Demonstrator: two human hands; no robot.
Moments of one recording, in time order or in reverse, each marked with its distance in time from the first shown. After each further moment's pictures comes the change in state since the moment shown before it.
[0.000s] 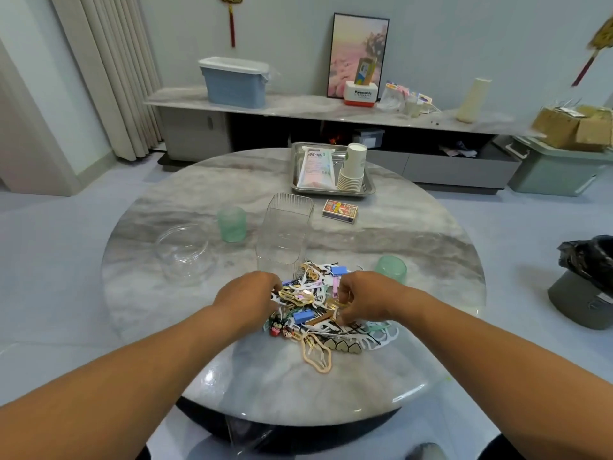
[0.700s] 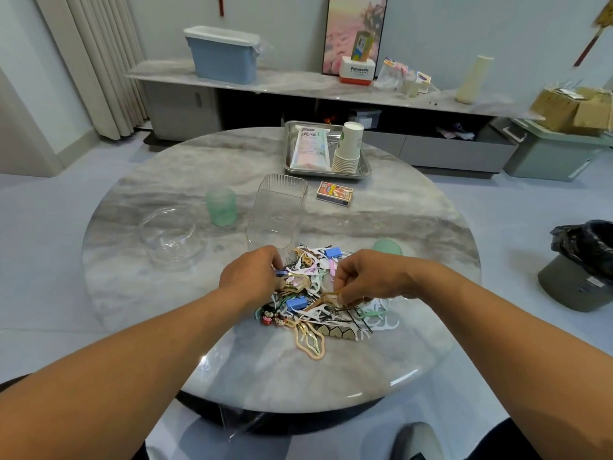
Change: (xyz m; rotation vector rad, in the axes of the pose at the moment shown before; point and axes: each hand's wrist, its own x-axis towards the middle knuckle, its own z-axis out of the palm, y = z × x) left_hand 0.020 0.016 0.012 -0.217 0.092 -0.110; right_hand -0.015 0.005 -0.025 0.450 -0.210 -0.015
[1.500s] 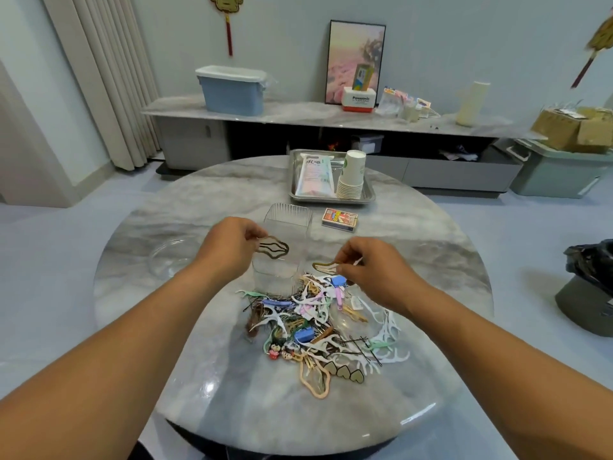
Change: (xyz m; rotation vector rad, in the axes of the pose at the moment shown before) left_hand 0.033 0.008 -0.086 -0.209 0.257 0.035; right_hand -0.001 -0.032 -0.009 0.003 0.605 -0.197
